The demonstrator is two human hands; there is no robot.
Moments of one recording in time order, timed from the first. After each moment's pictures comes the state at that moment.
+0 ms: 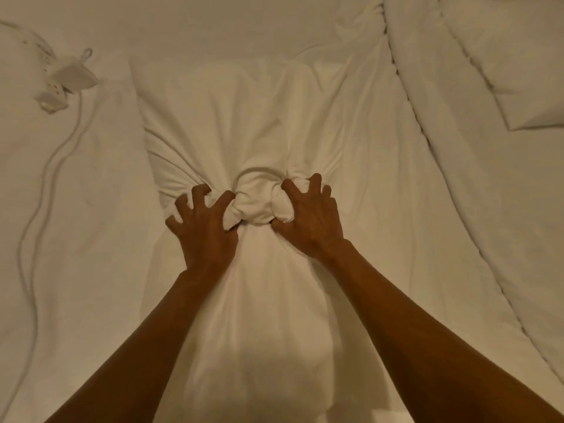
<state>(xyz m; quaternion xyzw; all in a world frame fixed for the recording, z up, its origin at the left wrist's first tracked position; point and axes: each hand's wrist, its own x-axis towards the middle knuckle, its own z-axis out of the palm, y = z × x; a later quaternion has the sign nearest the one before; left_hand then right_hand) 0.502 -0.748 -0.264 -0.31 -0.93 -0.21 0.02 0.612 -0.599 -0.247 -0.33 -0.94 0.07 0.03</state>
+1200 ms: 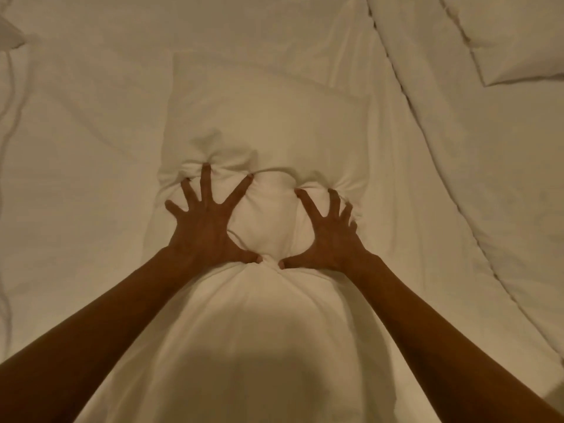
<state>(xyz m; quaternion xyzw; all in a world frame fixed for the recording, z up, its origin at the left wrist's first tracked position) 0.504 -0.755 -0.282 -0.50 -0.84 -0.08 -0.21 0.703 -0.617 -0.264 -0.43 -0.86 0.20 -0.17</state>
